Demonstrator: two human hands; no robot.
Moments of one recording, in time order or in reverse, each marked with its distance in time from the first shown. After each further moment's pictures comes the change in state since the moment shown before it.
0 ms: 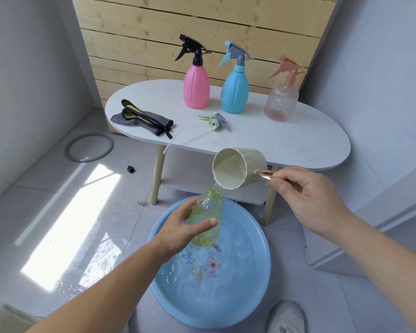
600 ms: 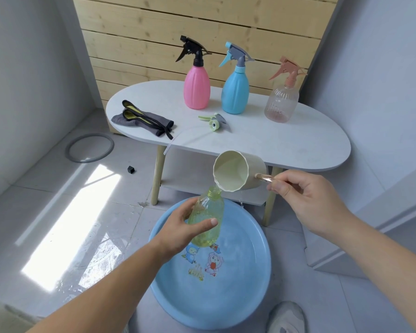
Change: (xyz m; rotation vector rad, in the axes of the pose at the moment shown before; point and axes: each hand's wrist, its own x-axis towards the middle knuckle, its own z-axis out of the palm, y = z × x) left_hand -0.001 0.003 -0.001 0.004 0.001 -0.002; right_hand -0.003 0.000 -0.002 0.054 -0.042 0.082
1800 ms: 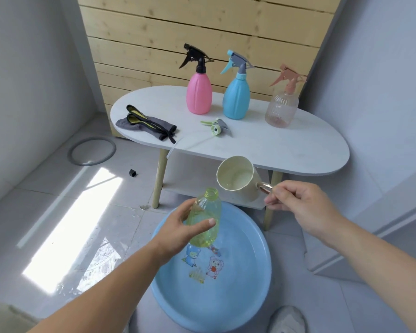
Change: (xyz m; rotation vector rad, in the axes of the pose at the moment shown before) left_hand -0.004 0.004 -0.007 -0.020 0.034 0.005; right_hand 0.002 0.012 0.009 0.234 -0.046 0.223
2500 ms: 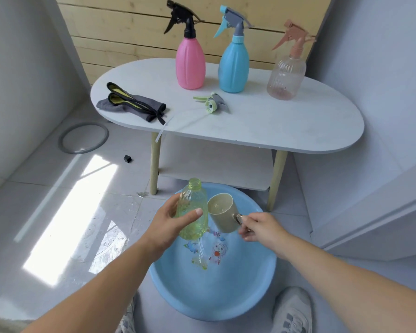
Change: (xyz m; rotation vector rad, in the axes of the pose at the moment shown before) left_hand 0.011 -0.027 -0.009 -0.113 0.044 -0.103; right_hand 0.027 0.143 0.098 0.150 -0.141 0.497
